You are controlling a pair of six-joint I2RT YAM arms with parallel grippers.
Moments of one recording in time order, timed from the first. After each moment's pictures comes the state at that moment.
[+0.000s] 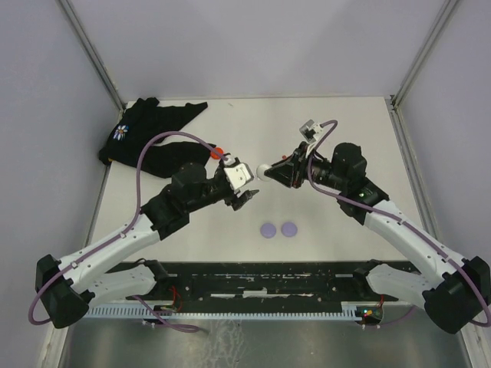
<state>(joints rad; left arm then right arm) -0.83 1.01 0.85 -0.07 0.18 0.43 0.55 1.10 0.89 0.07 -0.57 0.37</state>
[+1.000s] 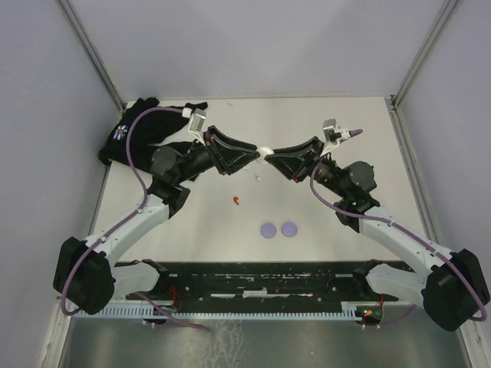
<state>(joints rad) -0.52 1.20 0.82 0.76 0.67 -0.79 0.55 1.10 0.68 0.81 -0.48 0.61</state>
